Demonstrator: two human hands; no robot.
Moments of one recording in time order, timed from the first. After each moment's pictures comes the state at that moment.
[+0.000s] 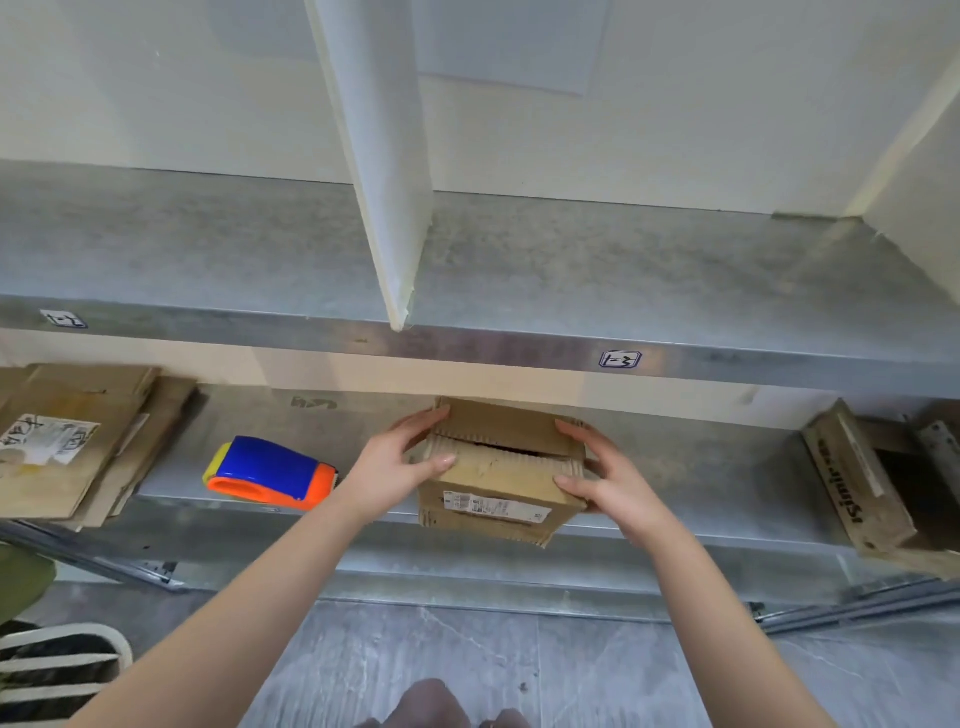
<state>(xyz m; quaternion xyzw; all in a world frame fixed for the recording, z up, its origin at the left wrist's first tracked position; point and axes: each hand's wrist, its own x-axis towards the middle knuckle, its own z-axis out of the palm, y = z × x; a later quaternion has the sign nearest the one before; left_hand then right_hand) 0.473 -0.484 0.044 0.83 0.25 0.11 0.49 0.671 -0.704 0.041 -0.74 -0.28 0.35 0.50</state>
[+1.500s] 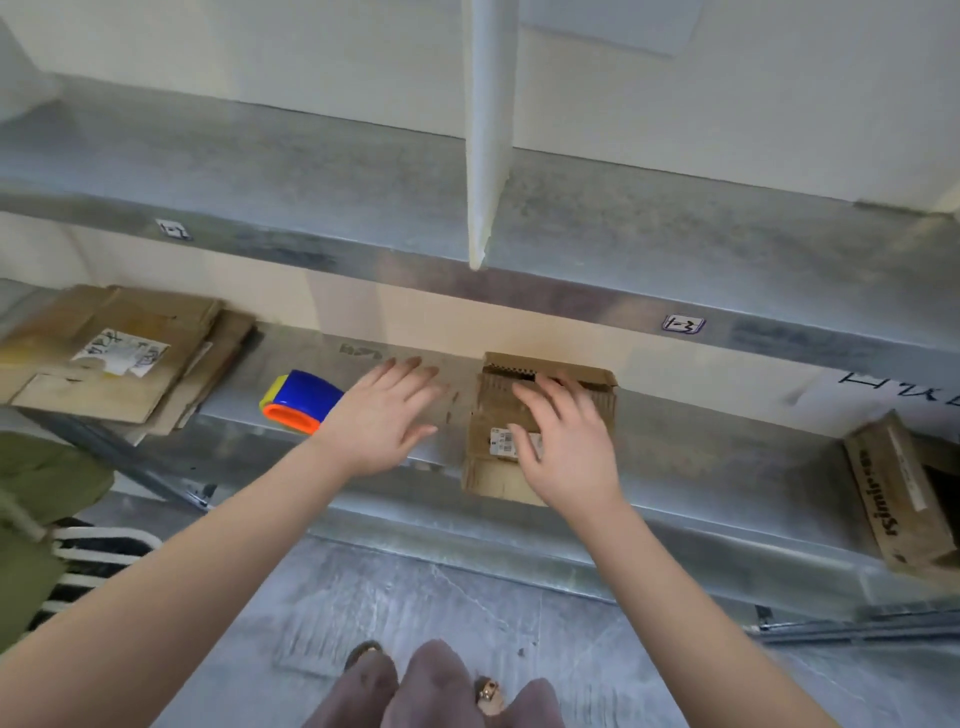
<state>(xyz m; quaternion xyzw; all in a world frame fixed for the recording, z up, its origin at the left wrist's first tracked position) 0.414 -0.461 0.054 0.99 0.15 0.04 -0.03 0.590 -0.653 0.049 -0.82 -0.53 -0.07 0.22</state>
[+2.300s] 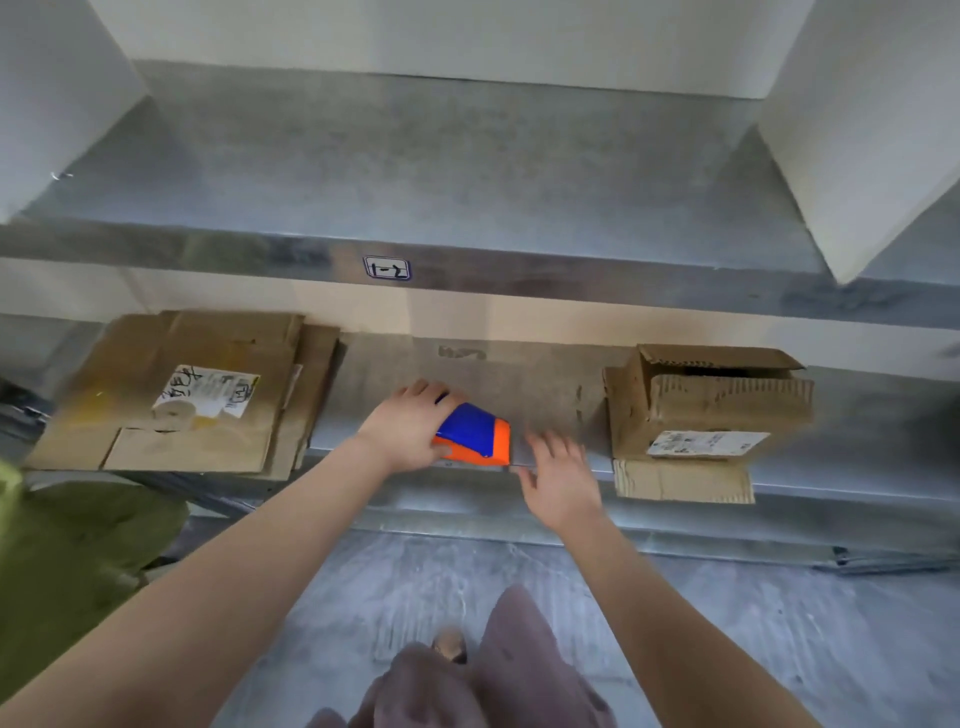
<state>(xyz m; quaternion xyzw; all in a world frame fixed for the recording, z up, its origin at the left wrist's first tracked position) 0.325 -0.293 -0.005 0.99 0.12 -0.07 0.08 0.449 -0.492 -0.071 -0.89 -0.40 0.17 0.10</state>
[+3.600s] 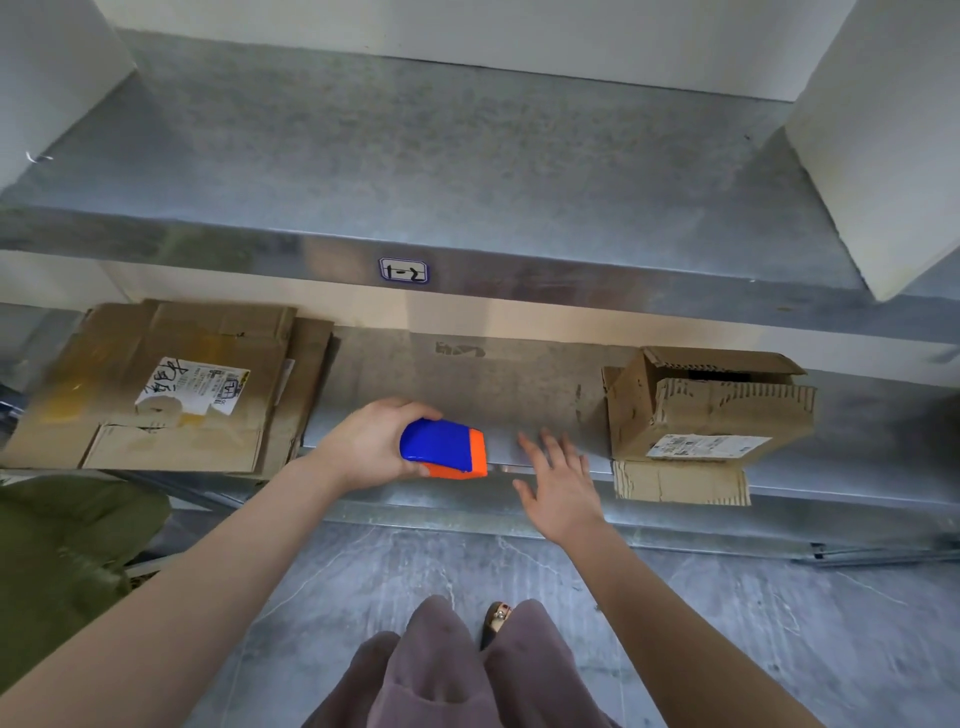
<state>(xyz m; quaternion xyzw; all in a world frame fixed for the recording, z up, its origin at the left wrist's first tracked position) 0.286 -0.278 0.003 0.94 0.18 -0.05 0.27 0.448 -0.497 -0.076 -0.88 -0.41 0.22 0.04</state>
